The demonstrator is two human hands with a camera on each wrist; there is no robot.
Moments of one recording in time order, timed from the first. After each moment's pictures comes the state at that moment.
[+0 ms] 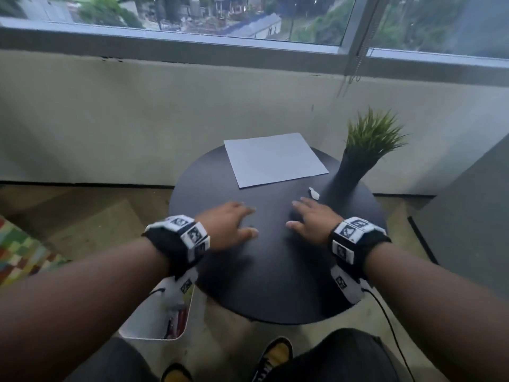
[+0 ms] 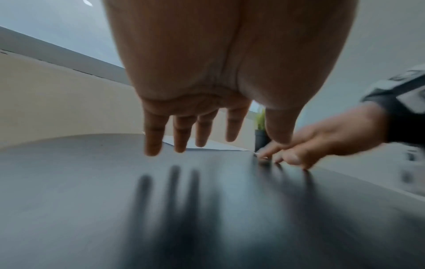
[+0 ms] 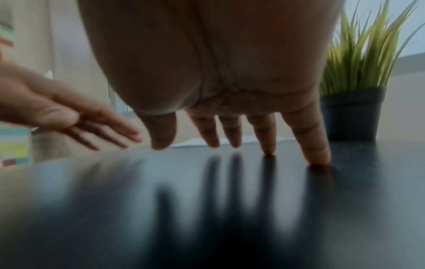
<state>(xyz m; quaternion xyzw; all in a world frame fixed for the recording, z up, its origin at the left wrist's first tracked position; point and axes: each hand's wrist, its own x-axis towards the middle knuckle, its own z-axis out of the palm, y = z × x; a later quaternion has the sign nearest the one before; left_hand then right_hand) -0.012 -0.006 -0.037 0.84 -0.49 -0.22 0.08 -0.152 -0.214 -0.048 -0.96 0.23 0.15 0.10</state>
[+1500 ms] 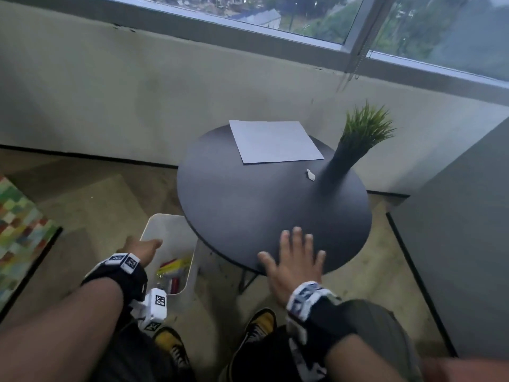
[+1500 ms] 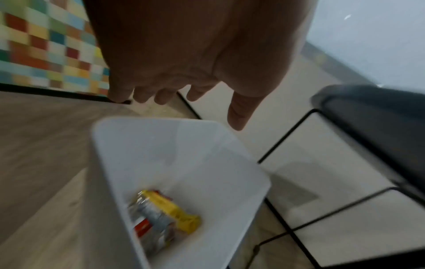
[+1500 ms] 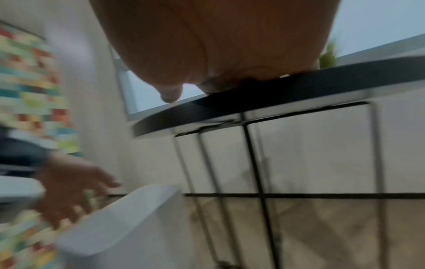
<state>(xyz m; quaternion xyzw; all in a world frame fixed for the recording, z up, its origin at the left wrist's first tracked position) 0.020 0.183 -0.212 0.89 0.13 -0.29 0.33 -0.251 -0.042 -0.085 -0.92 0.37 0.10 0.11</state>
